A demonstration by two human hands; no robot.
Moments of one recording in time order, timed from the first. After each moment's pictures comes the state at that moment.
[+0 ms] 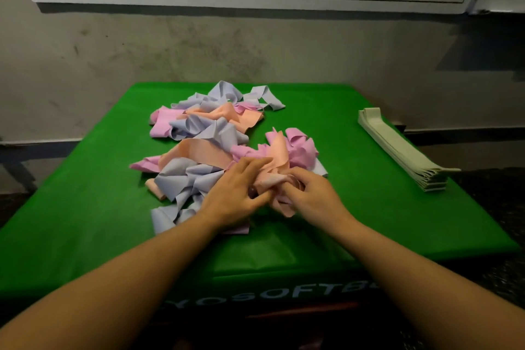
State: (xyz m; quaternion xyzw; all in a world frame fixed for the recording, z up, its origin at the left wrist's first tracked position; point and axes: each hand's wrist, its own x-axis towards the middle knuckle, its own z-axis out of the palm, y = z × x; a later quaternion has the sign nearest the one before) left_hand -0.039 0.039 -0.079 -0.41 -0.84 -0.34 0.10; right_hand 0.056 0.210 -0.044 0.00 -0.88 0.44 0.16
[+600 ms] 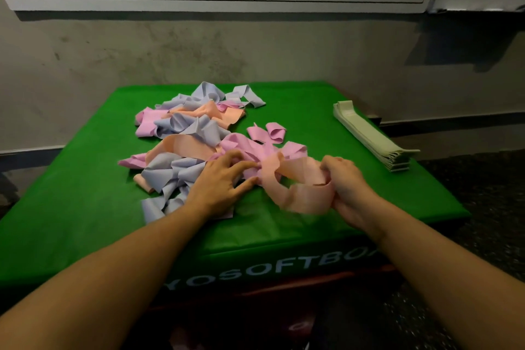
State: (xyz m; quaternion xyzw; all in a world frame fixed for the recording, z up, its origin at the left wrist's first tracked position) left_hand -0.035 0.040 -0.082 -0.43 -0.86 -0.23 0.18; right_hand 0.111 0.248 -0.011 -0.28 -0.61 0.72 0.16
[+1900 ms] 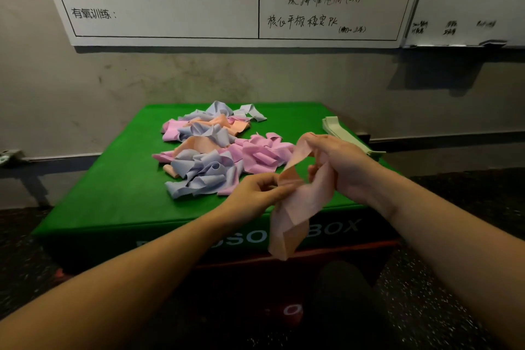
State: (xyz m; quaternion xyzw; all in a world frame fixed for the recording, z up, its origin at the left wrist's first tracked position) left_hand 0.173 0.036 0.016 -0.34 -0.70 -0.60 -0.19; right_hand 0.225 0.210 0.078 -0.12 -0.65 0.75 0.07
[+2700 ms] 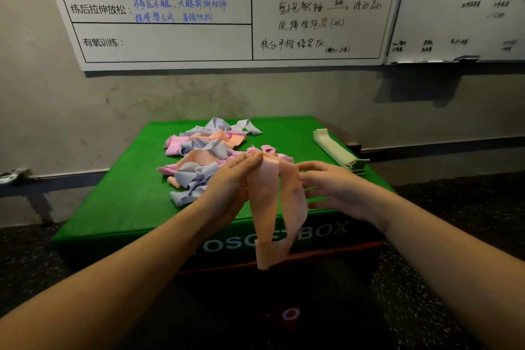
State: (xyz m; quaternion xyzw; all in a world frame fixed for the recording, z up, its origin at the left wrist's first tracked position) left_hand 0.216 0.011 0.079 -0.26 -0.58 -0.75 -0.20; right_hand 0.279 0.212 0.081 -0.11 -0.76 0.64 -0.02
